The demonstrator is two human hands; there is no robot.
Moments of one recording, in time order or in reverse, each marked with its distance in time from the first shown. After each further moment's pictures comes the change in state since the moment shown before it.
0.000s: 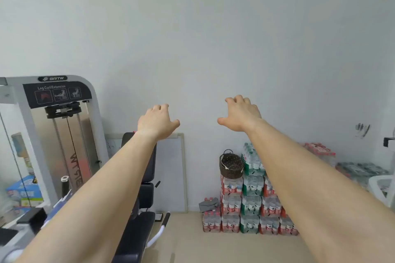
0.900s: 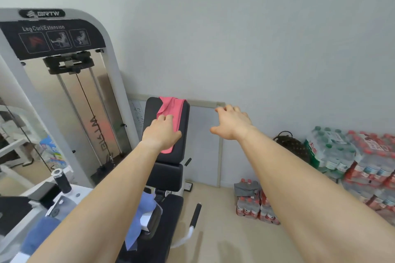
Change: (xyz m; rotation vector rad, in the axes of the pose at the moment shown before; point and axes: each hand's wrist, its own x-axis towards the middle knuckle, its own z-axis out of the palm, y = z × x) left_hand 0.231 -0.239 0.303 0.067 -0.362 -0.243; right_hand 0.304 -0.146 0.369 0.090 -0.403 -0.213
